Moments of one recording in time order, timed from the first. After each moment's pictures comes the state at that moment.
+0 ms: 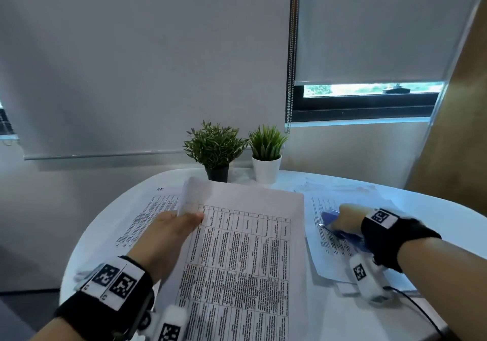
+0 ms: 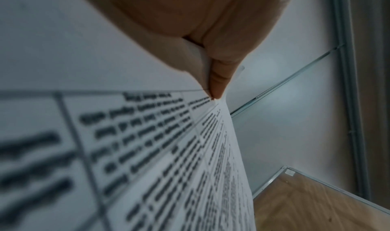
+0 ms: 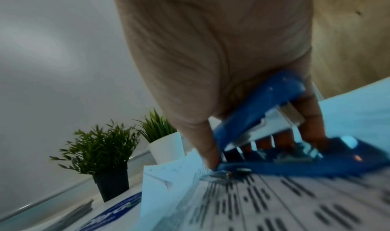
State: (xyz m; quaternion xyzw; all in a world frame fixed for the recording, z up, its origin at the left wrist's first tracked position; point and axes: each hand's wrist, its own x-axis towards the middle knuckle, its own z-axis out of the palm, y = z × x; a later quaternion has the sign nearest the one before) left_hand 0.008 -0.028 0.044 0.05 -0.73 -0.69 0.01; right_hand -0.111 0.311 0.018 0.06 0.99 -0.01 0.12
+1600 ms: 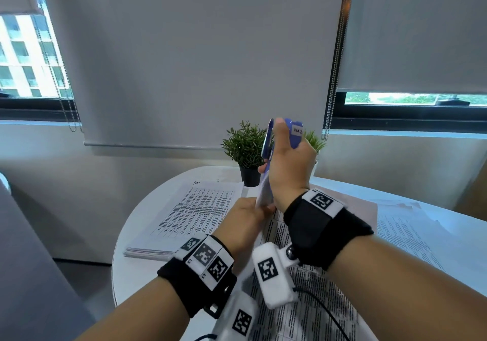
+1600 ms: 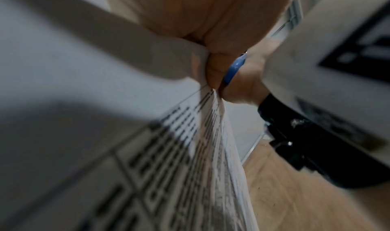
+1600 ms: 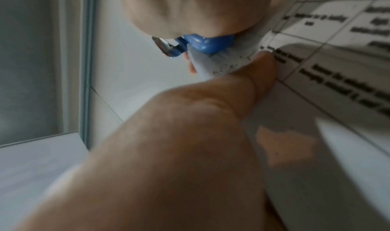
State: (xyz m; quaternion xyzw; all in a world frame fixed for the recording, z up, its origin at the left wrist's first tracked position) left_hand -0.001 0.018 0.047 -0.04 -0.71 -0.70 0.04; right_hand -0.071 0.085 0.106 -0.07 0.57 -0.77 -0.27
